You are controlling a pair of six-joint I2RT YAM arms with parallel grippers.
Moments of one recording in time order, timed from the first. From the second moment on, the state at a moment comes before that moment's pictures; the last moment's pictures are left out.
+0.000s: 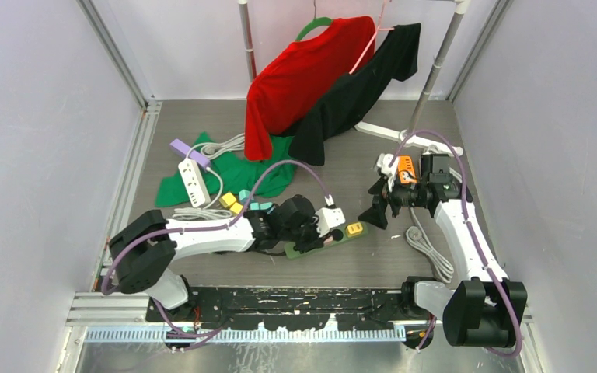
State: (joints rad) left arm -1.09 1.58 0.92 -0.03 0.14 0.13; right arm -0.05 1.11 0.85 -0.68 -0.99 -0.73
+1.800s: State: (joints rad) left arm -1.07 1.48 0.76 0.10 0.26 0.17; right arm 0.27 1.25 0.76 -0.87 -0.75 -1.31
